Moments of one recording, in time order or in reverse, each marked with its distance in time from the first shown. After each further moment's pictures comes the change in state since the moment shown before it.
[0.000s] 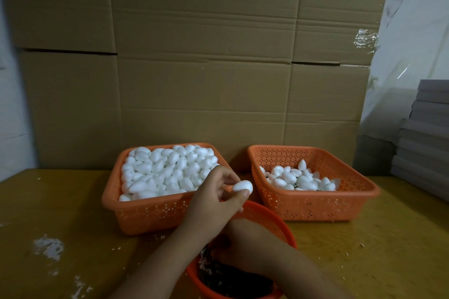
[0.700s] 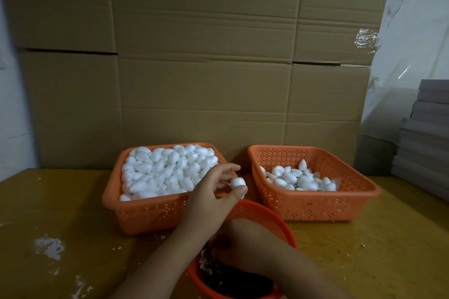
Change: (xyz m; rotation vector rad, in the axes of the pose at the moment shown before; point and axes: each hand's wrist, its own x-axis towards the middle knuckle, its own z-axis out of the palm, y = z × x) left_hand 0.001 -0.001 -0.002 0.060 0.093 0.027; right_hand 0.001 0.000 0.000 0.005 -0.016 -0.009
